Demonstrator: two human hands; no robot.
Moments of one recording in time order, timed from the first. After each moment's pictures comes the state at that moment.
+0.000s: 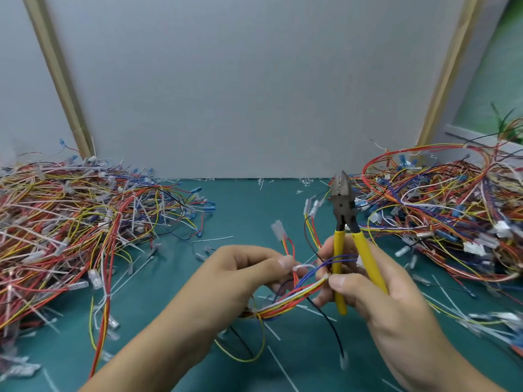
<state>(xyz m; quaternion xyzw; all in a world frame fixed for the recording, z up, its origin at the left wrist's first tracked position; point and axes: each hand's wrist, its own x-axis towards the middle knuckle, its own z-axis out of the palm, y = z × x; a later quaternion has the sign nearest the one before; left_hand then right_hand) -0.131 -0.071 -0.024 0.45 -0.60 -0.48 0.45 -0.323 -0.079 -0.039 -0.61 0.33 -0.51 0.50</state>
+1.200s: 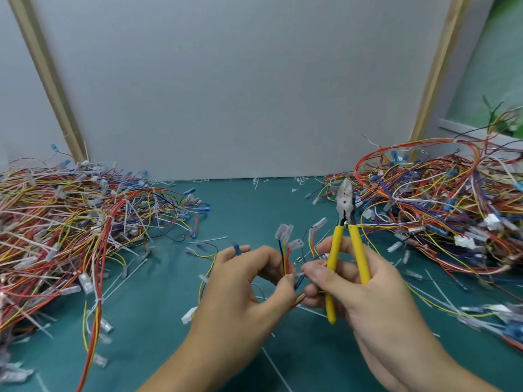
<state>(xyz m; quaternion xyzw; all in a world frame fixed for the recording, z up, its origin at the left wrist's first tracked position) -0.156 -0.063 -0.044 0.49 -0.70 -0.15 0.50 -0.312 -0.079 -0.042 -0.47 0.39 -0.56 0.56</state>
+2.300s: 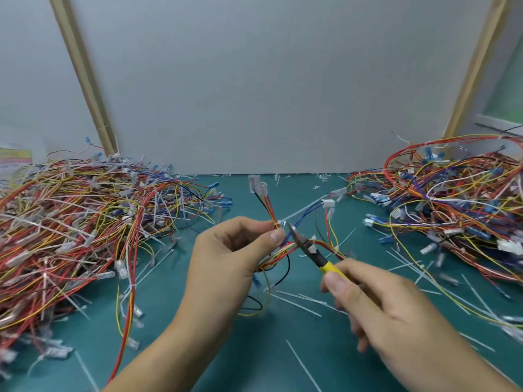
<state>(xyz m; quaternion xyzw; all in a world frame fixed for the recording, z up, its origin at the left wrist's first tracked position) -0.128 -0.076 -0.032 0.45 -0.46 -0.40 0.65 -0.319 -0.063 -0.027 -0.76 0.49 -0.31 0.31</state>
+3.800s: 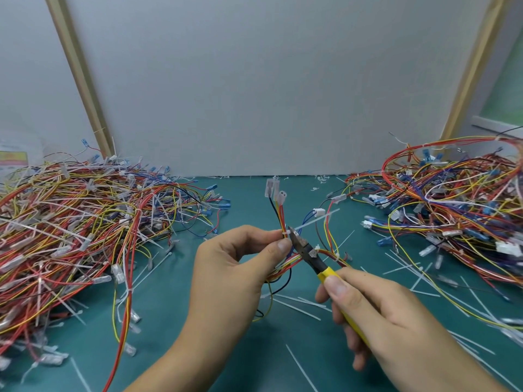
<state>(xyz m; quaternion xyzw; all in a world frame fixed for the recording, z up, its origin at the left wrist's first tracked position) -0.132 -0.072 -0.039 0.47 -0.51 -0.34 0.63 -0.314 -0.059 -0.023 -0.72 0.50 -0.28 0.39</state>
